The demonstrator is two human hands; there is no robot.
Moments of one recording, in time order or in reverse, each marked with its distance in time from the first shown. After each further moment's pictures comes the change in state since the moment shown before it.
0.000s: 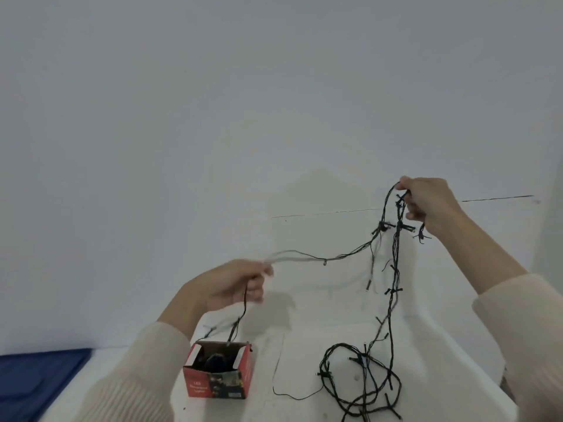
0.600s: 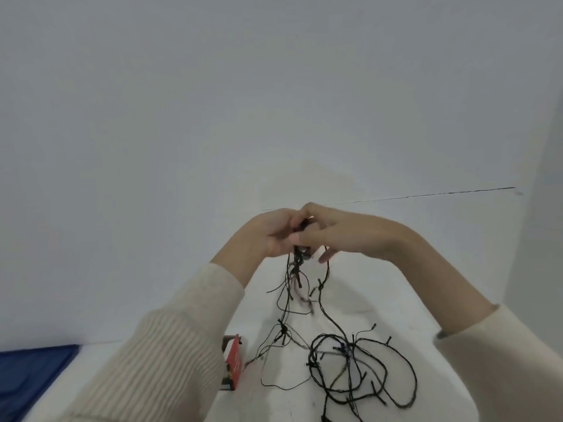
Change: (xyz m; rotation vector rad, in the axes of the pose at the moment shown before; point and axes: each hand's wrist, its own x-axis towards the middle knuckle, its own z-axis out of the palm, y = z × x) left_hand 0.040 0.072 0.084 -0.160 -0.039 0.014; right_hand -0.101 -0.013 0.043 -0.424 -0.873 -0.218
